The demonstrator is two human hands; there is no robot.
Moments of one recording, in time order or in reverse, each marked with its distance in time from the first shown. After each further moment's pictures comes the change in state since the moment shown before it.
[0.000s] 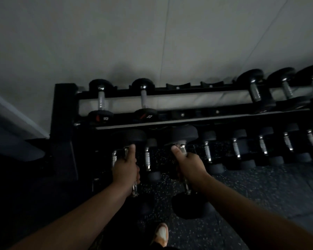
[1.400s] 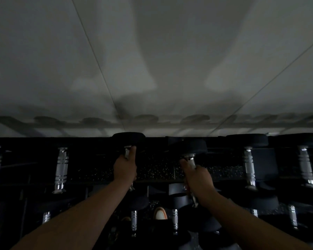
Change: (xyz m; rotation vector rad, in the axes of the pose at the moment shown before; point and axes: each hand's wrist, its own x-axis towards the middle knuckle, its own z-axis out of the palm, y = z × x) left_hand 0.296 0.117 0.395 0.282 0.163 -0.042; right_hand 0.444 -0.014 -0.239 -0.079 -0.019 0.118
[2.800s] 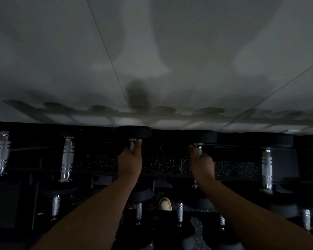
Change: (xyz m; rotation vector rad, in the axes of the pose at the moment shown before) left_hand 0.000 -0.006 0.001 0.170 0.140 0.101; right_hand 0.058 0.012 0.033 -0.040 0.165 0.027
